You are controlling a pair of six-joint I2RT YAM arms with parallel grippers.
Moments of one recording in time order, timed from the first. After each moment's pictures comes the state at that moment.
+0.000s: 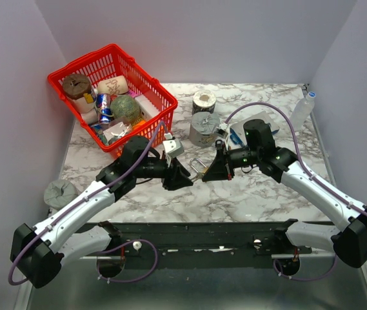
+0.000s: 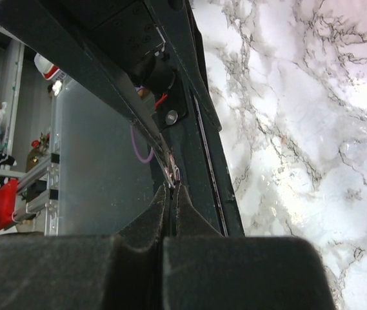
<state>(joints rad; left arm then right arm) -0.67 0.99 0.76 -0.15 0.75 -0.09 0.59 1.18 0.95 -0.32 -0.96 0.22</state>
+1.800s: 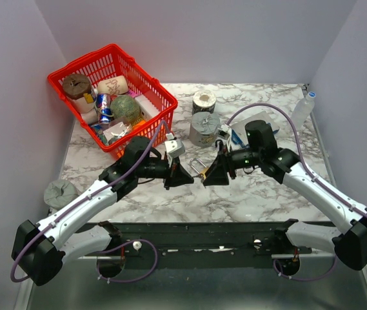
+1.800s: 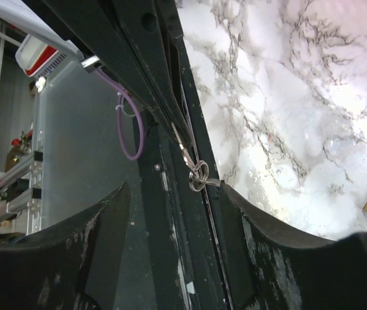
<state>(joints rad) -0.67 1.01 0.74 -0.08 0.80 -0.12 0.59 1.16 0.94 -0.36 -0.93 0.16</state>
